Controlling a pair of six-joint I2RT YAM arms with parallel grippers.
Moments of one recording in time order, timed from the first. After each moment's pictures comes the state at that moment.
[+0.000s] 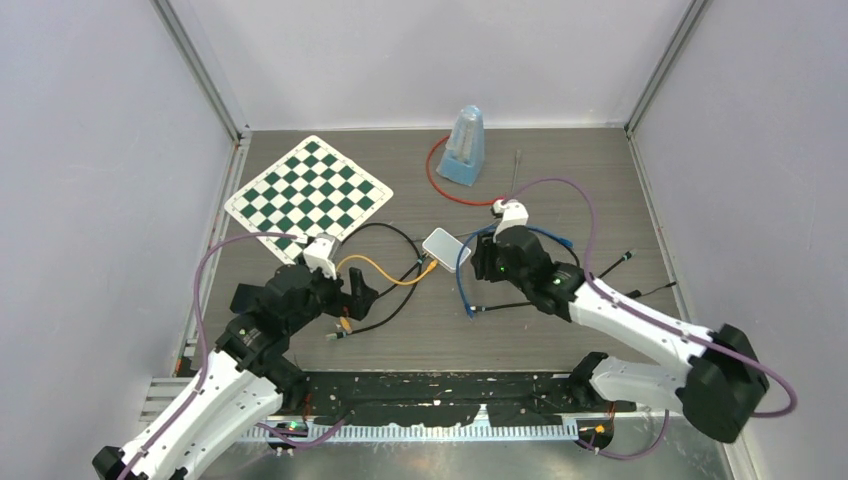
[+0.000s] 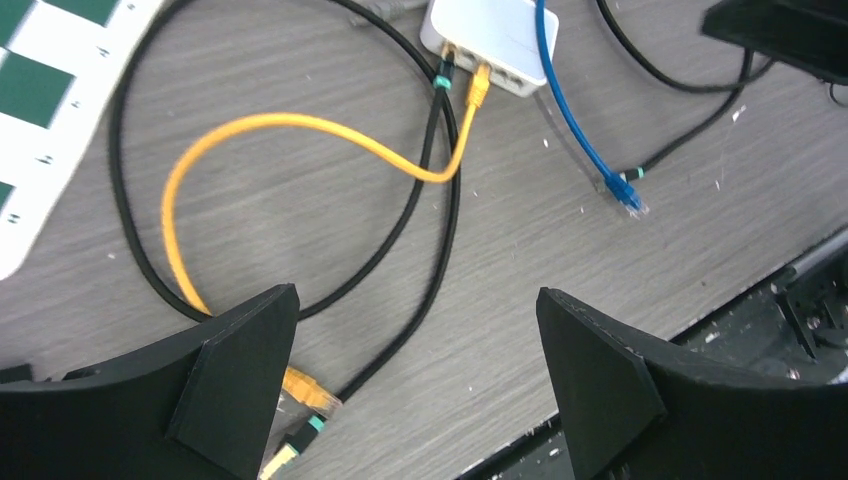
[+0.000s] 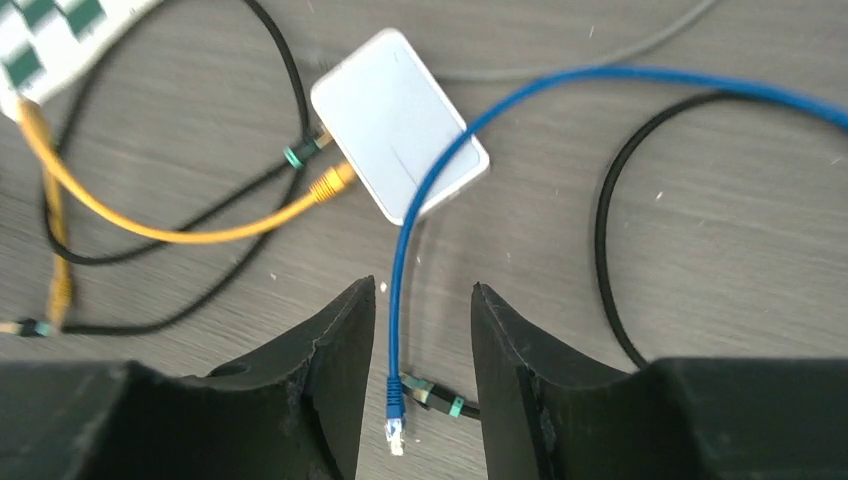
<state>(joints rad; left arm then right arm) -0.61 0.53 0.55 -0.48 -0.02 -0.34 0.75 1.06 0.68 -0.16 0.27 0.45</state>
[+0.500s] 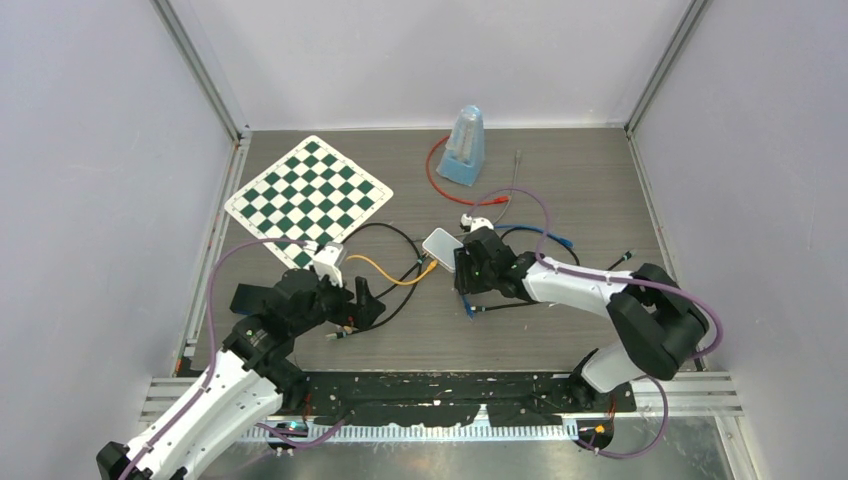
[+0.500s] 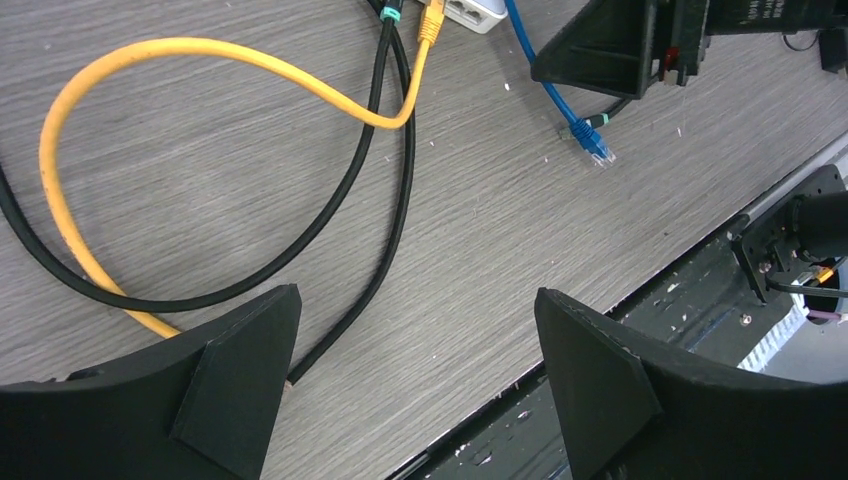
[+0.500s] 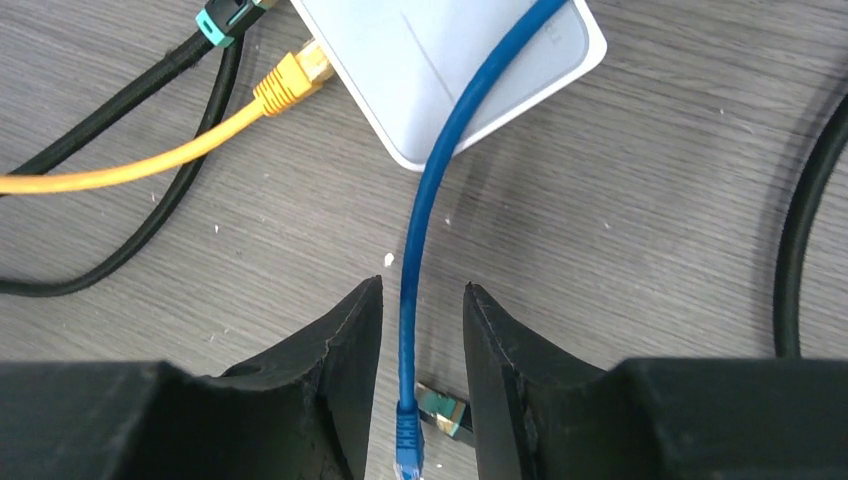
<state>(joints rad) -0.61 0.53 0.47 -0.46 0.12 -0.40 0.75 1.48 0.74 -0.14 0.08 0.49</state>
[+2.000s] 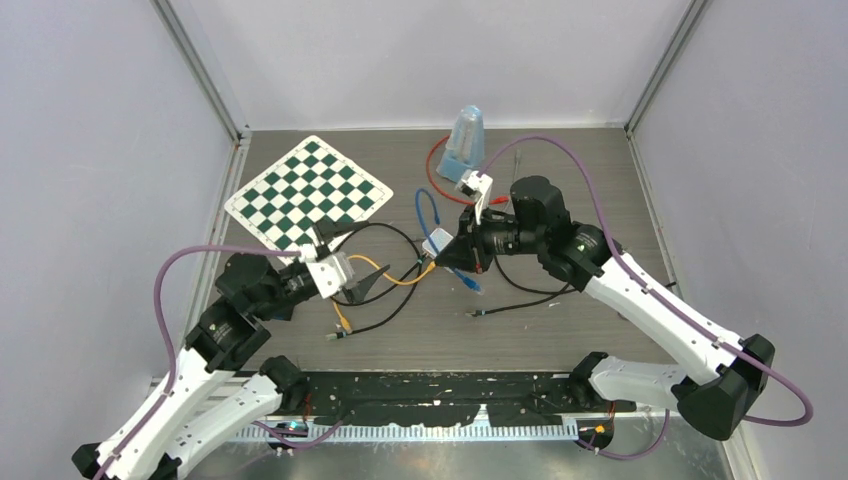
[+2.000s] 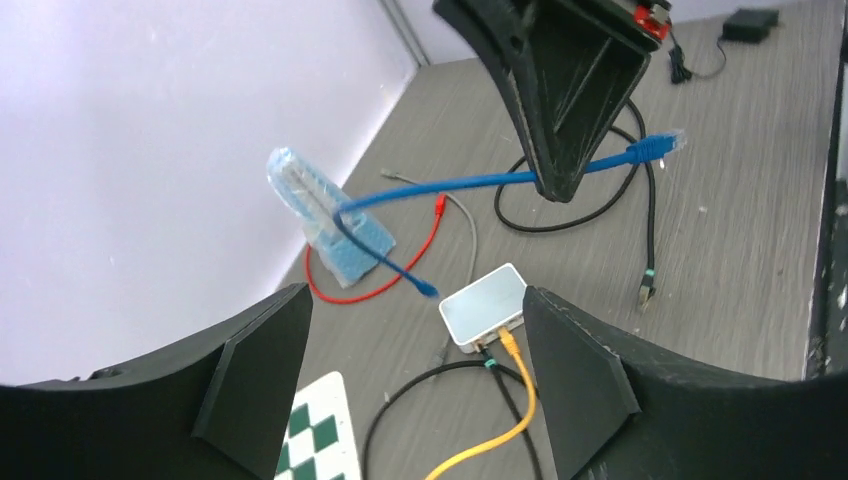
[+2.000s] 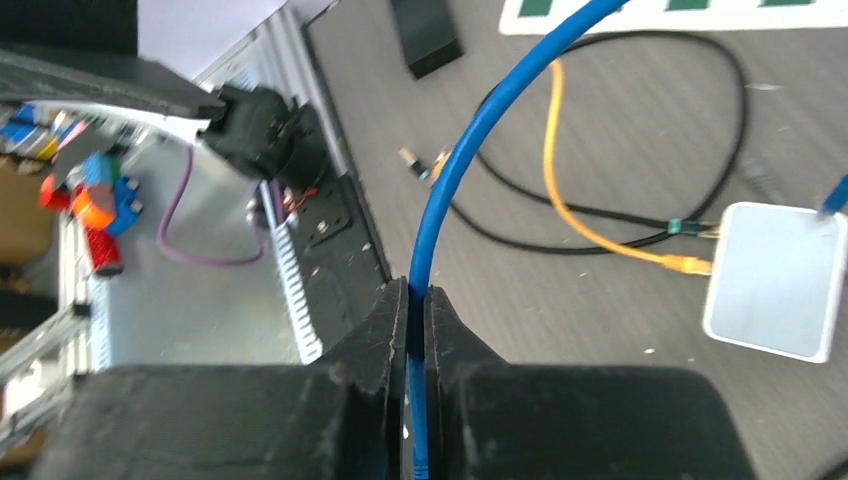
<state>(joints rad) -0.69 0.59 0.83 -0.23 0.33 0.41 0.71 1.13 1.12 -0.39 -0.54 0.21</state>
